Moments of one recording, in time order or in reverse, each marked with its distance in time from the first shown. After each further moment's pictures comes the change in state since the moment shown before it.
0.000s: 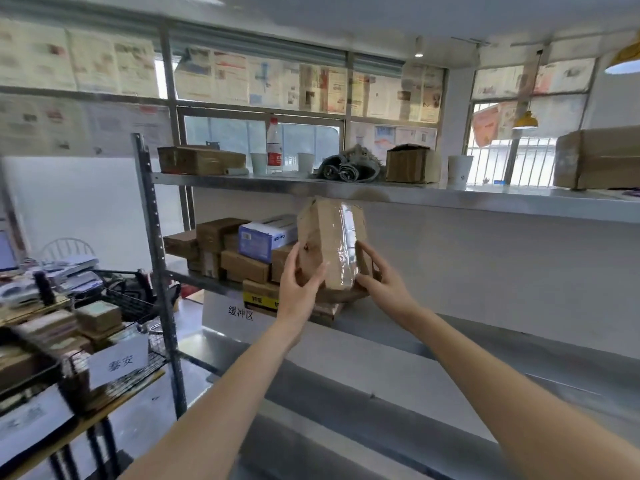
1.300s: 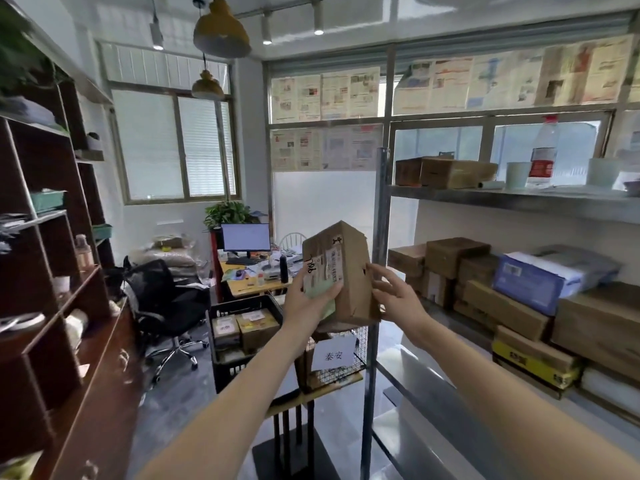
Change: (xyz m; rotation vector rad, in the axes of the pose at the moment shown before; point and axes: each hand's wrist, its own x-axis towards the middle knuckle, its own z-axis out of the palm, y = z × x) left_hand 0.015 0.024 -0.428 0.172 0.644 -0.126; right_hand 0.140 -0.053 0.446 0.384 -0.521 0.083
